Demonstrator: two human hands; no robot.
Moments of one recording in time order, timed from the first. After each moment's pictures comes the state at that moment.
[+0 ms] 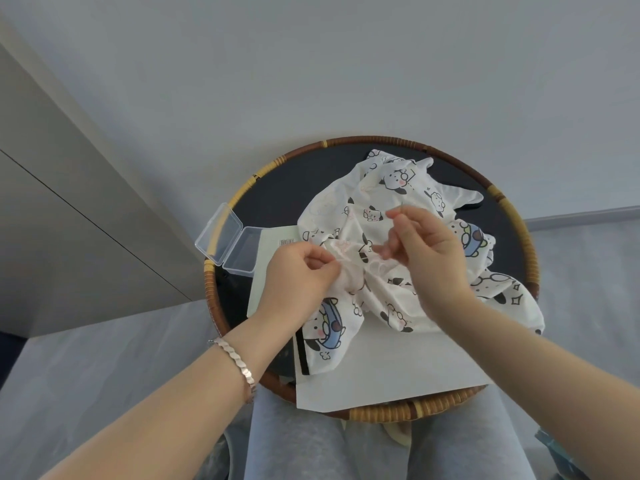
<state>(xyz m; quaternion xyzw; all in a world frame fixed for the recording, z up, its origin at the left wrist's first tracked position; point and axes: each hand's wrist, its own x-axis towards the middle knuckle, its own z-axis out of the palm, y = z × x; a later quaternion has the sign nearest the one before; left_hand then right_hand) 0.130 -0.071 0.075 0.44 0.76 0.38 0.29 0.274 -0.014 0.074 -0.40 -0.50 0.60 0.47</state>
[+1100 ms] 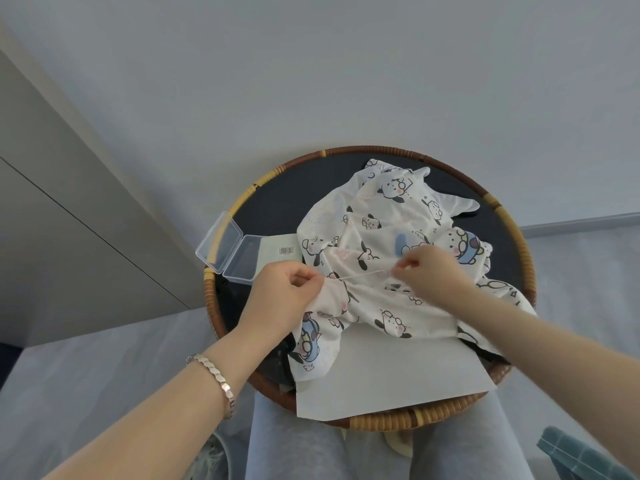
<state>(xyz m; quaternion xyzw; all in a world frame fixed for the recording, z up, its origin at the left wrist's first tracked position) 0.110 -0.083 0.065 0.48 0.75 0.35 0.28 0.296 0.021 0.044 -0.59 -0.73 0.34 0.09</state>
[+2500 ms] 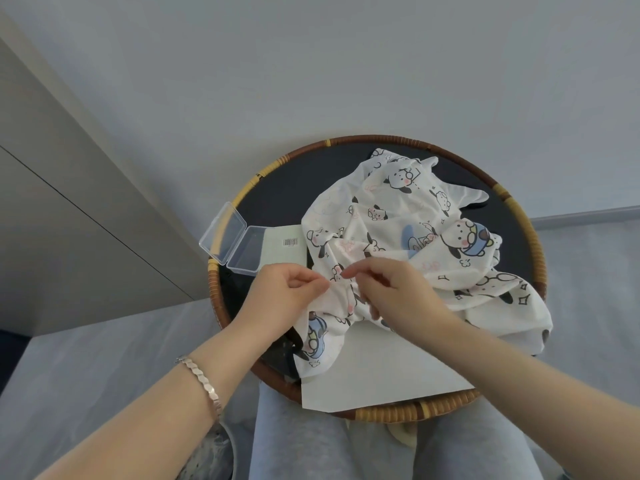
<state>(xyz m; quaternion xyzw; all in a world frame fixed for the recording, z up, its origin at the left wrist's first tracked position) 0.105 -0.093 0.069 0.43 0.75 0.34 0.36 0.261 -0.045 0.072 -0.48 -0.67 0.53 0.20</state>
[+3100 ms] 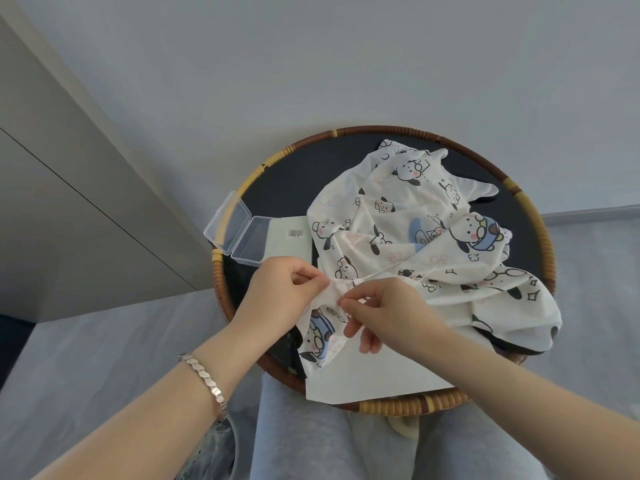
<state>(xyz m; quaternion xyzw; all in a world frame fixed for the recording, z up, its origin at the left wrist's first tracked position) 0.102 -0.099 0.065 0.48 0.77 0.29 0.30 0.254 -0.061 0.061 -0.47 -0.65 0.59 0.10</state>
